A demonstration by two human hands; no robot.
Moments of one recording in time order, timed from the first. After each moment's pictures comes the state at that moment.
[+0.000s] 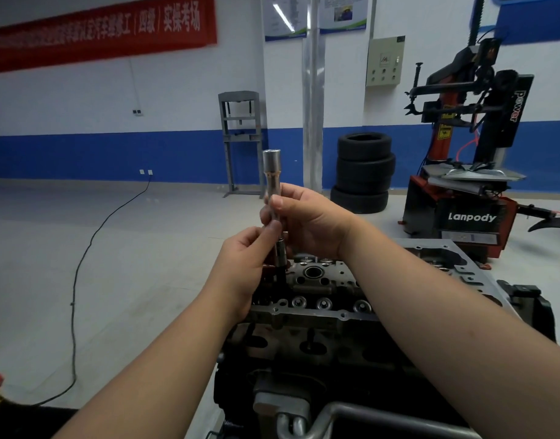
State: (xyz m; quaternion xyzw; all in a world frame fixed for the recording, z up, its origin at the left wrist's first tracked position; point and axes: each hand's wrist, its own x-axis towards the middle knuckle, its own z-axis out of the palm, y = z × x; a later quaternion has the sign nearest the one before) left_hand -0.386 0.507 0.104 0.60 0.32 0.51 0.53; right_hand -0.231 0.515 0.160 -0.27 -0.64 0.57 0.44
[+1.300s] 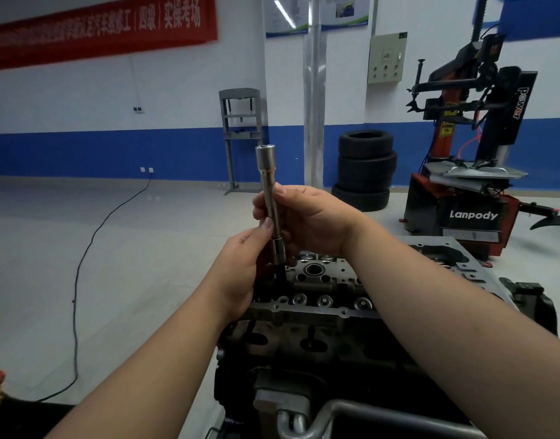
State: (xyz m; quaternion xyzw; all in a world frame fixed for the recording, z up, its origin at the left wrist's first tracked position) left_hand -0.391 0.510 0.102 0.61 0.30 0.48 0.55; right_hand -0.230 0.510 0.162 -0.27 -0.64 0.59 0.42
